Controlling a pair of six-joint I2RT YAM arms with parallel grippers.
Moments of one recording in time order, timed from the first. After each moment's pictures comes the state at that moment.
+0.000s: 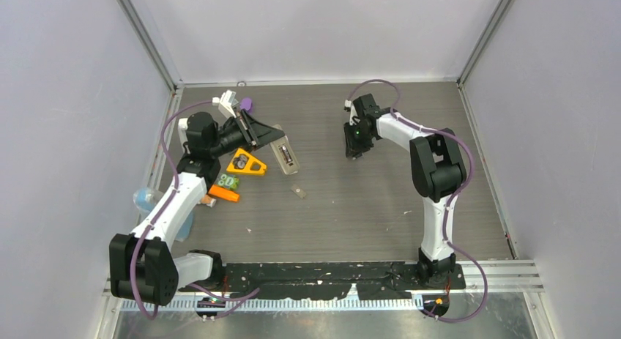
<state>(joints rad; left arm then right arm) -0.16 1.20 0.84 0.23 0.79 -0.97 0.35 2.09 1.52 -0.56 -0.18 0.14</state>
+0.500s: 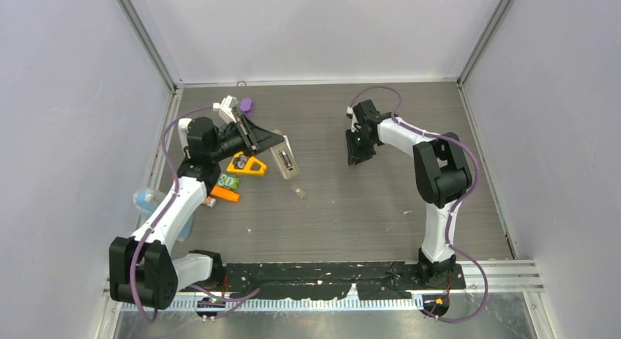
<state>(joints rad) -0.16 1.18 0.79 0.24 0.79 -0.98 0.37 2.01 1.42 -0.58 -0.16 0.19</state>
